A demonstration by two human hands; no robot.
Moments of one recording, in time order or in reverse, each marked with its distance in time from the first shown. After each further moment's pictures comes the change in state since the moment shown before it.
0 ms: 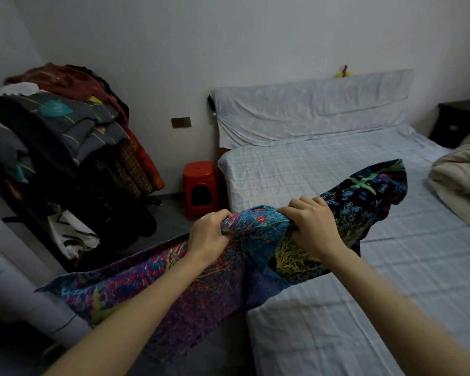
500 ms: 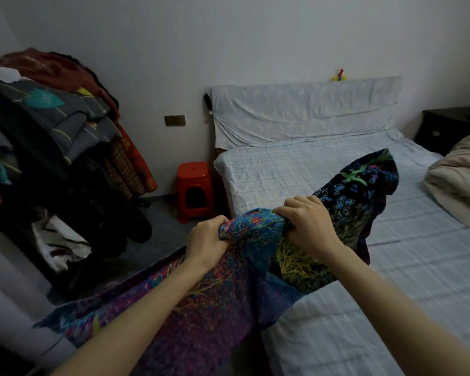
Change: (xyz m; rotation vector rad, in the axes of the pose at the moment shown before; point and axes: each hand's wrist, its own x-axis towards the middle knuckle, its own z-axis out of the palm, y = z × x) left_hand 0.019 -0.110 -0.024 -0.099 -0.029 -0.058; right_hand 0.067 -0.073 0.060 -0.044 -0.022 0.000
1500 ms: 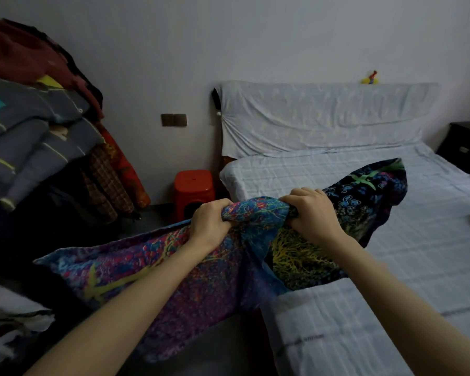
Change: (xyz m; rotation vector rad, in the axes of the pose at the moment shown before) left_hand 0.329 -0.197 0.023 -0.074 0.007 -0.019; right_hand 0.314 0.057 0.198 0.031 -0.049 0.074
